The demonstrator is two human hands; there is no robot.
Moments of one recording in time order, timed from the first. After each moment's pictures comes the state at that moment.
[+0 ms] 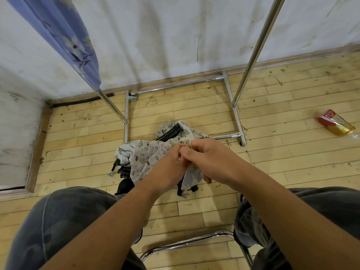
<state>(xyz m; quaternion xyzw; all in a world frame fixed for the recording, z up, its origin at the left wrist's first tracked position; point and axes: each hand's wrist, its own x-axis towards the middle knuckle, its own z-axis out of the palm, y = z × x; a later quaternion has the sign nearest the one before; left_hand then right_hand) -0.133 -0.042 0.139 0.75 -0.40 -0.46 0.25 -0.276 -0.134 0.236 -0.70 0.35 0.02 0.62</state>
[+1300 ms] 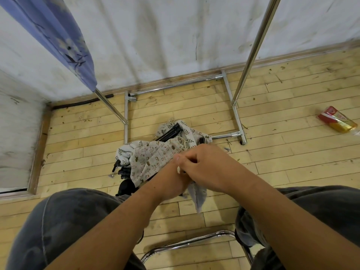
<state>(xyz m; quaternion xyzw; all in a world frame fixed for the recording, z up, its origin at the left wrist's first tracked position) -0.152 -0.035 0.171 0.68 -0.54 -0.44 0.23 -0.274 -0.128 0.233 -0.78 0.34 0.09 0.51</state>
